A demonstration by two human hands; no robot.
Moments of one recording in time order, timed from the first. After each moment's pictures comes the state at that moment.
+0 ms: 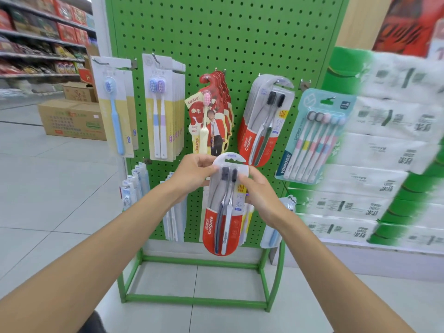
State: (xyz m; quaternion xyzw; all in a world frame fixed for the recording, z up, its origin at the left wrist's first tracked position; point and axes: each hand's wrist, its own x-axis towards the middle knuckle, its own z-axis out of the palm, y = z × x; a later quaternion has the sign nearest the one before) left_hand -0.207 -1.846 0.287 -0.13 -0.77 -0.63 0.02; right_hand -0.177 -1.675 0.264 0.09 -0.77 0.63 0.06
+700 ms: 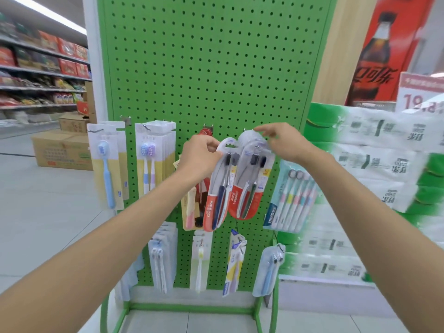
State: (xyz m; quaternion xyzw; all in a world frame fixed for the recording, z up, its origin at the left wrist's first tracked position) left_hand -0.237 -1.812 0.439 -0.14 -0.83 -0.48 0.25; right_hand -0.234 -1.611 0.493 0.09 -0.95 0.21 0.21
